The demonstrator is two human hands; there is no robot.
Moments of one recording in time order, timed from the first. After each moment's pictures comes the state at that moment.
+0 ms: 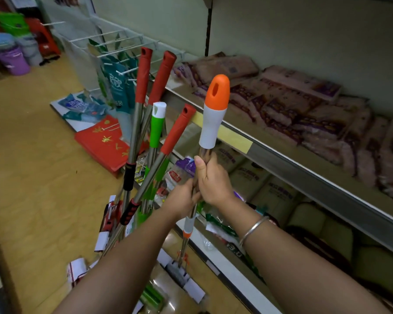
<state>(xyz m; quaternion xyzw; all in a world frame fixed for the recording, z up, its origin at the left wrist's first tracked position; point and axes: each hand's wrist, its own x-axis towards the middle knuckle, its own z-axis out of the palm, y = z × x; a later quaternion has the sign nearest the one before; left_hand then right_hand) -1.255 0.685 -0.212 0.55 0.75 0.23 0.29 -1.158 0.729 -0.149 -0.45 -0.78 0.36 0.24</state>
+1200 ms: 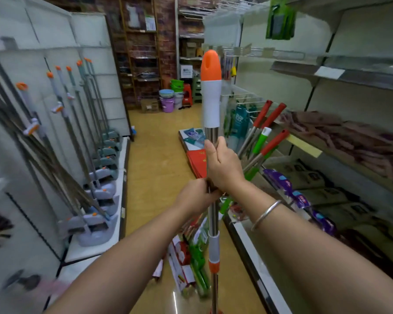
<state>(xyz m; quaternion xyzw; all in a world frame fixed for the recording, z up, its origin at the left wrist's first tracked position) -1.150 0.290 -0.060 0.40 0.85 0.33 0.09 -1.112 0.376 -0.014 -0.12 -0.89 0.30 0.32</state>
